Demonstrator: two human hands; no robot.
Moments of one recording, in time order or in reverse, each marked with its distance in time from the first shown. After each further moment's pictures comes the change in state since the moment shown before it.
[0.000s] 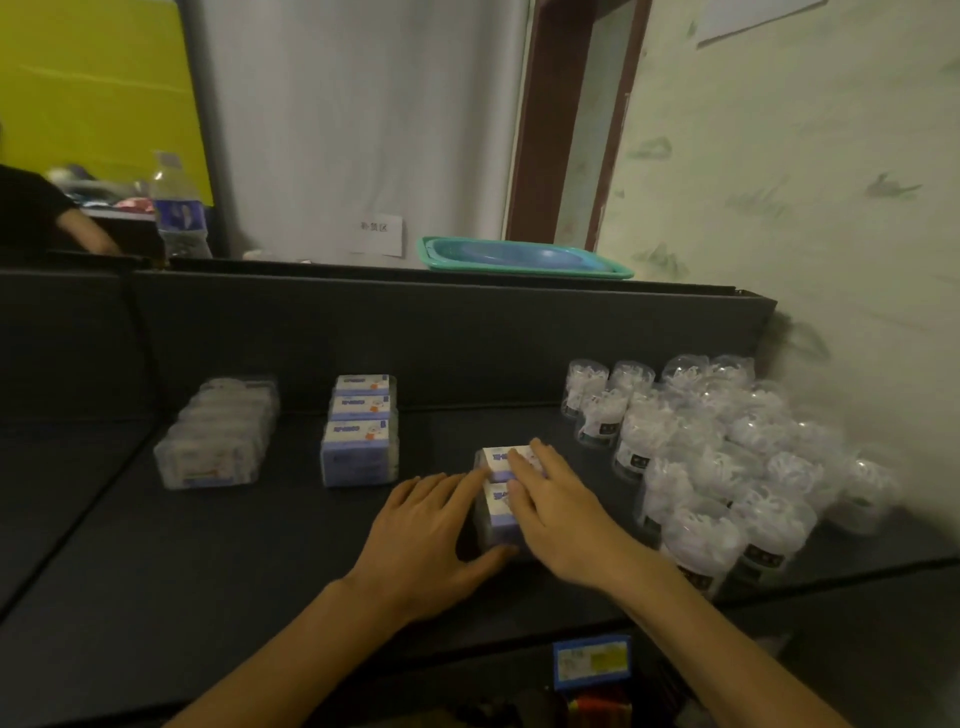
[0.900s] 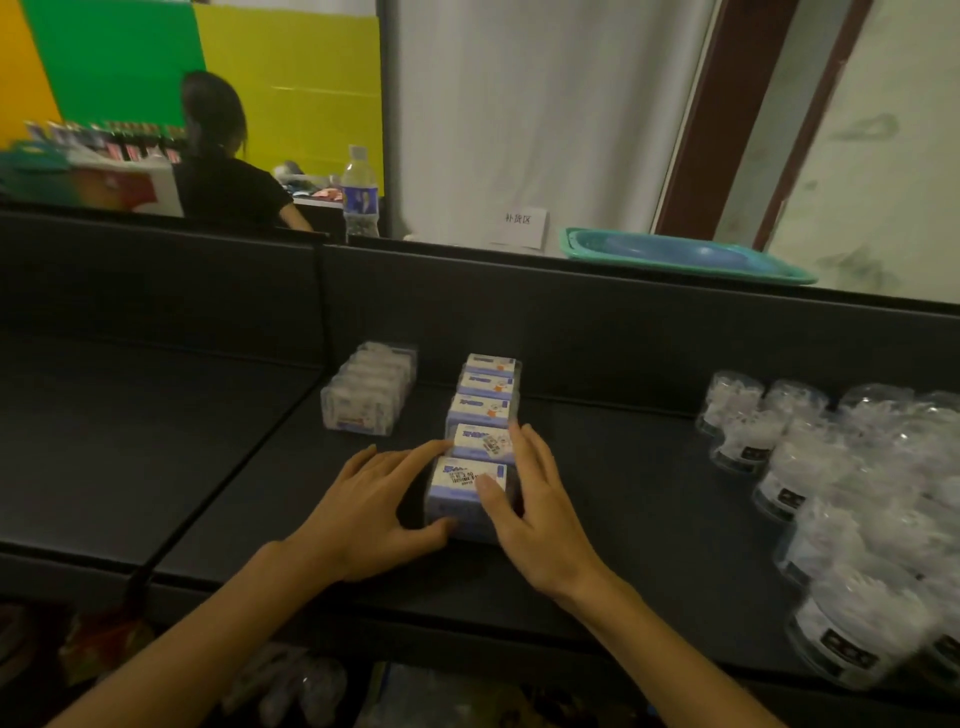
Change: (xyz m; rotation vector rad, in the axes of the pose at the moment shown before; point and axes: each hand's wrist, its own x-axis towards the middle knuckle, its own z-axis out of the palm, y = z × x) left_hand -0.079 -0.095 -0.038 -0.048 -0.021 -0.295; right_hand 0.026 -0.070 0.072 0.646 -0.003 -0.373
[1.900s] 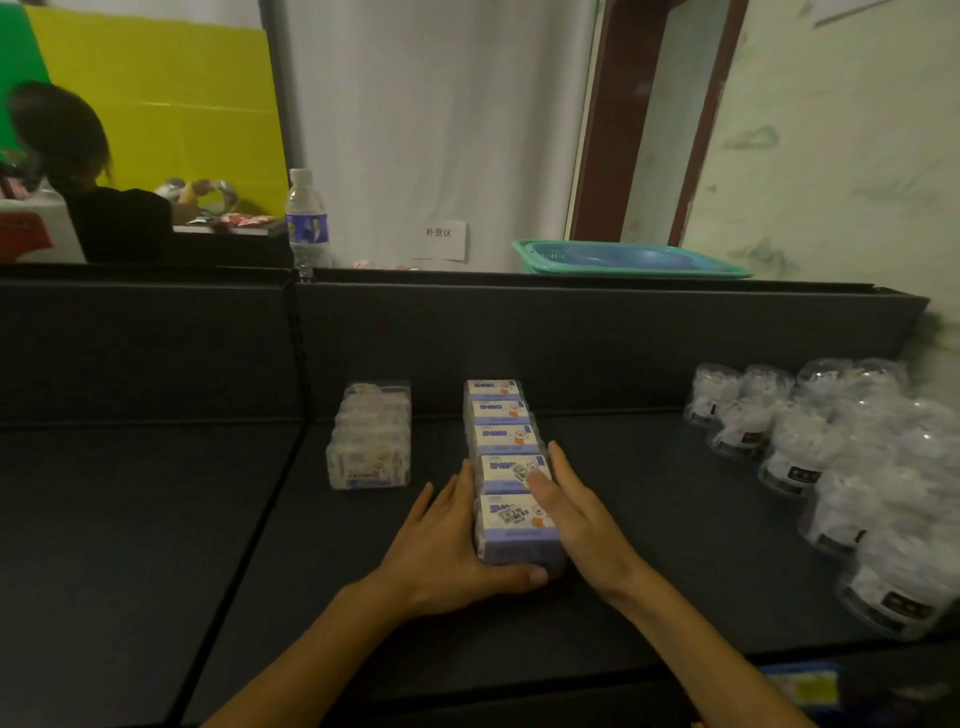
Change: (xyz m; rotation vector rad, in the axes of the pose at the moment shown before) left_hand 0.048 -0.027 0.017 -0.210 -0.243 0.198; right_hand 0.027 -0.022 0.023 0.388 0.133 0.216
